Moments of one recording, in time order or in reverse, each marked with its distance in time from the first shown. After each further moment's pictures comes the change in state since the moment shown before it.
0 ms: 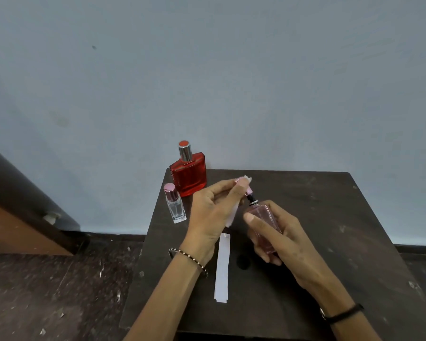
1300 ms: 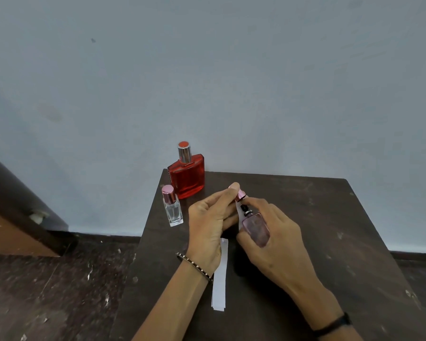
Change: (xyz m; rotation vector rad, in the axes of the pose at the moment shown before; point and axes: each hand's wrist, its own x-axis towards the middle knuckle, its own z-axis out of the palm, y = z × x) left_hand -0.001 -0.008 0.008 -0.421 0.147 -0.281; right_hand 0.012 0.004 0.018 -0.789 0.297 -0.249
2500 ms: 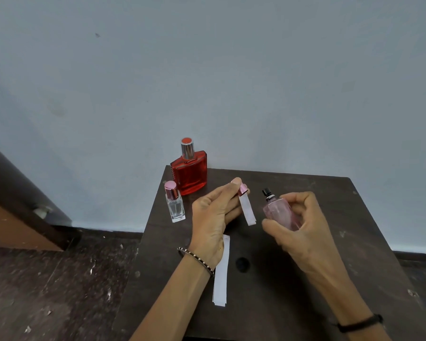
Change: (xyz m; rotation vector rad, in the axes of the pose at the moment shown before) left_hand 0.007 -0.002 -0.001 -0.054 -0.014 -0.004; right_hand 0.001 0.011 -0.028 0.368 0.016 0.388
